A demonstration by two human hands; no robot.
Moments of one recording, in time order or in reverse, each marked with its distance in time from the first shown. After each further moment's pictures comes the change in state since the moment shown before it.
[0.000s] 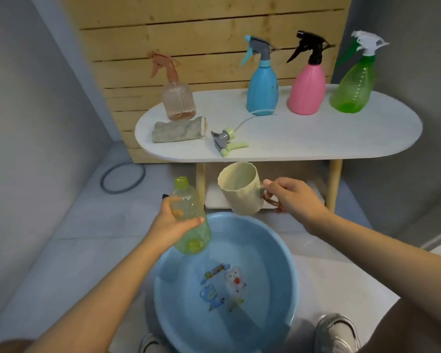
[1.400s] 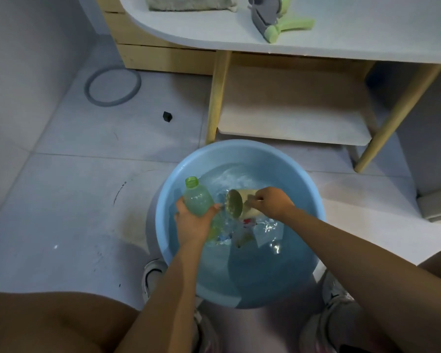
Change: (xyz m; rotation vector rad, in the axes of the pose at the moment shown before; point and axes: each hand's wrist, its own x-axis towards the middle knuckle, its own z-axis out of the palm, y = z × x) left_hand 0.012 -0.177 0.103 -0.140 0.239 -0.331; right_hand 0.040 0.204 0.136 -0.755 -0.488 0.163
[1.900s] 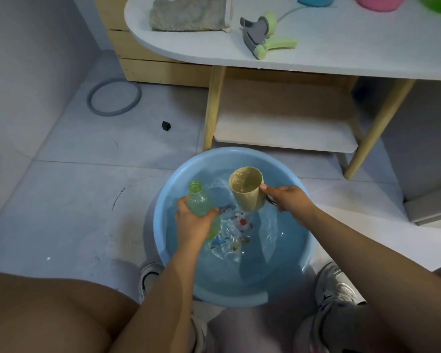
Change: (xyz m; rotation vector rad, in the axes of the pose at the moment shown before) left_hand -0.011 0.015 -0.002 0.010 -0.033 0.049; right_hand -0.036 0.018 -0.035 0.750 0.161 0.180
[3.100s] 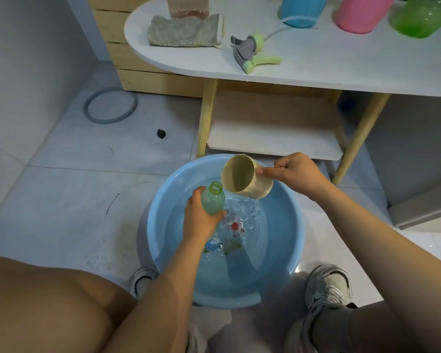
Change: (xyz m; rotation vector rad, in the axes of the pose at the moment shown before) left_hand 0.001 0.016 0.022 0.180 -0.077 0.290; right_hand -0.045 -0.081 -0.046 -0.344 0.062 -0.387
